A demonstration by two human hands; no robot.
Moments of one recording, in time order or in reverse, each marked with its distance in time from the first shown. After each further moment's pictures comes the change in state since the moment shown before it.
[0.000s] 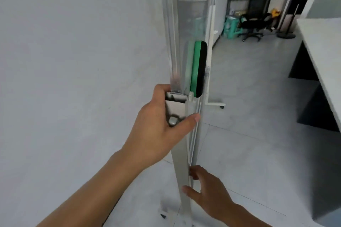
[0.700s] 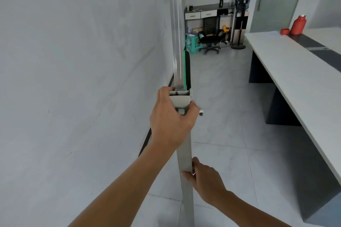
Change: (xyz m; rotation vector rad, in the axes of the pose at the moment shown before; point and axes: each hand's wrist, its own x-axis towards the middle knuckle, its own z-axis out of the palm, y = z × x) left_hand 0.160 -0.040 0.088 -0.057 0.188 0.102; right_hand 0.125 0.040 -0.063 -0.207 0.261 0.160
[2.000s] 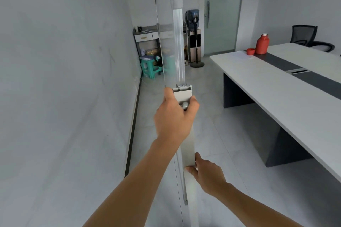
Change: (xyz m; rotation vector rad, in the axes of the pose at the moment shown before) left_hand 0.642 -0.196 0.354 0.075 -0.156 0.210; right_hand 0.687 0.191 -0.161 -0.132 0.193 0.312
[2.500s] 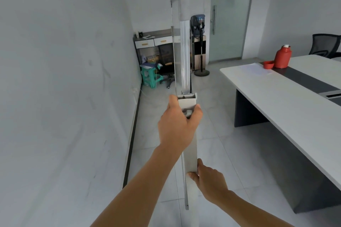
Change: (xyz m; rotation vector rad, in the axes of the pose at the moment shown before) left_hand 0.266 -0.110 0.135 -0.083 -0.084 -0.026; right_hand 0.315 0.022 -0.020 -0.044 0.013 0.020
